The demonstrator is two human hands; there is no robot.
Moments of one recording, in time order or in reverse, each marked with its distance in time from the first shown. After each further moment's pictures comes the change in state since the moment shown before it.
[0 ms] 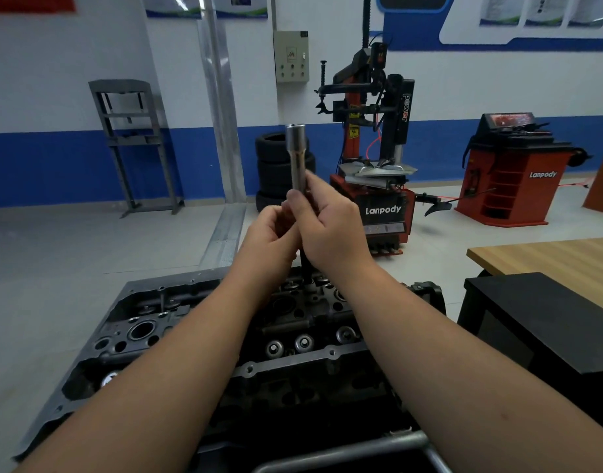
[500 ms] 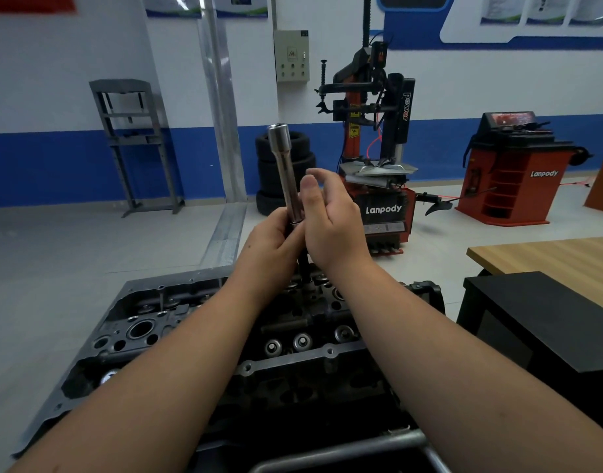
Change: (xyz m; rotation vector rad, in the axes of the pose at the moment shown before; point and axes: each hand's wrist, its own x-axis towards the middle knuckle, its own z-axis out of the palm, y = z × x) left_hand -0.005 0.002 0.003 0.194 -0.006 0.151; right_hand 0.001 0.006 0.000 0.061 0.069 0.119
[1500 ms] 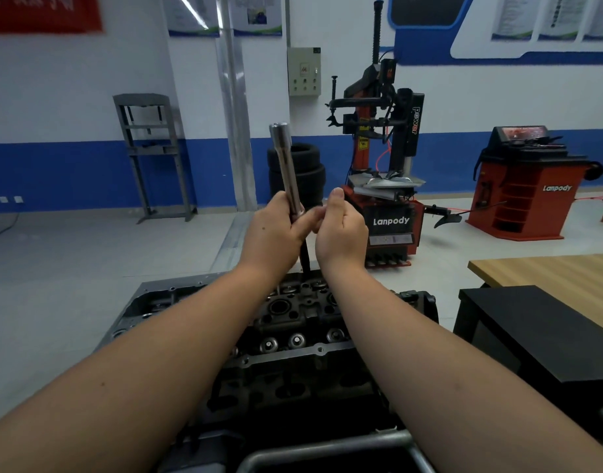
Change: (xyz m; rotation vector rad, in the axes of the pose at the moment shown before) left_hand 0.017 0.030 0.003 0.296 0.166 0.161; right_hand 0.006 0.007 0.001 0.000 0.222 0.282
